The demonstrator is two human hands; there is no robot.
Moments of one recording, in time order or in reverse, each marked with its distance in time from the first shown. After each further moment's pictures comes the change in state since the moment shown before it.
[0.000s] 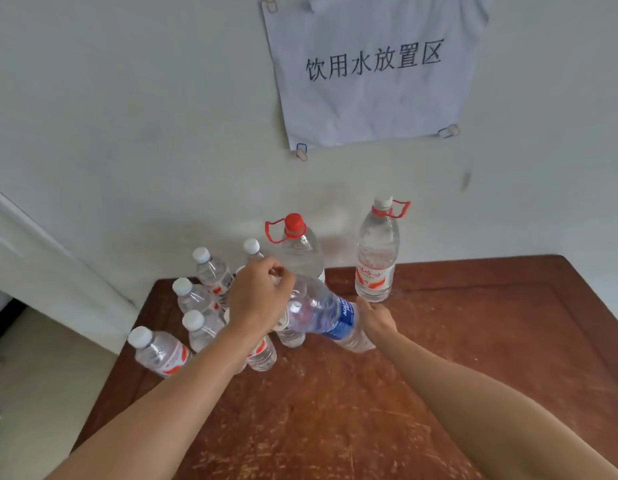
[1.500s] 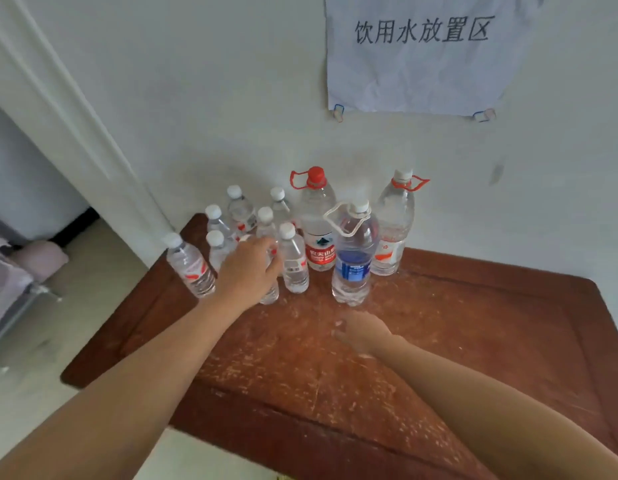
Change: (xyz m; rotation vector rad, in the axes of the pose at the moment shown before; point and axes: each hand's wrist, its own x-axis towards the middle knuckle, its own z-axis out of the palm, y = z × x) left_hand -0.088 -0.013 -0.008 0.267 -0.075 0.006; right_hand -0.061 0.059 -0.030 -1.060 -0.421 -0.674
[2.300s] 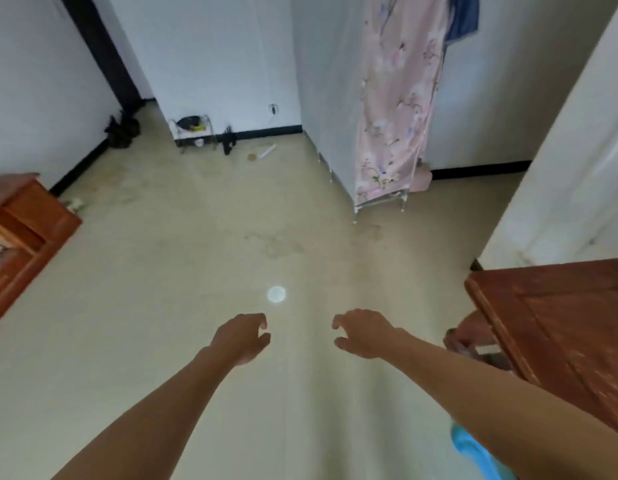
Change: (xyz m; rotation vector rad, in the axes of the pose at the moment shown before) left_hand -0.698 -0.241 -0.161 0.076 -0.072 -1.365; right_hand -0.193 -0.525 0.336 -0.728 -0.400 -1.208
